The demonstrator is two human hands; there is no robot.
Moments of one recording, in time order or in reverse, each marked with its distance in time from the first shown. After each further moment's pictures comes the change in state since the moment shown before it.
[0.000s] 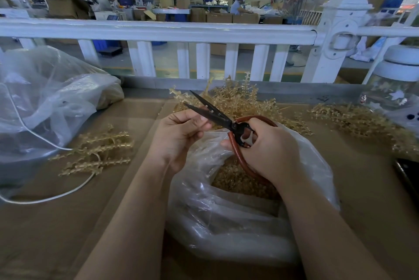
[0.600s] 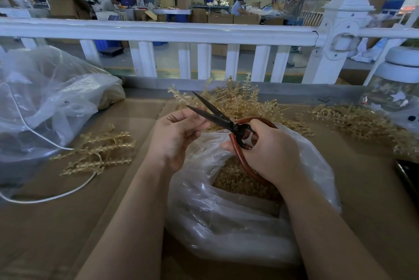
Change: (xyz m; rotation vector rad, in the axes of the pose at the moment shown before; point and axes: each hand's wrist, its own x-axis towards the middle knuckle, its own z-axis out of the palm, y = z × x) left_hand 0.002 0.001 -0.004 0.015 0.073 -0.009; right_hand -0.001 -0.006 -0.005 0.032 -0.075 0.035
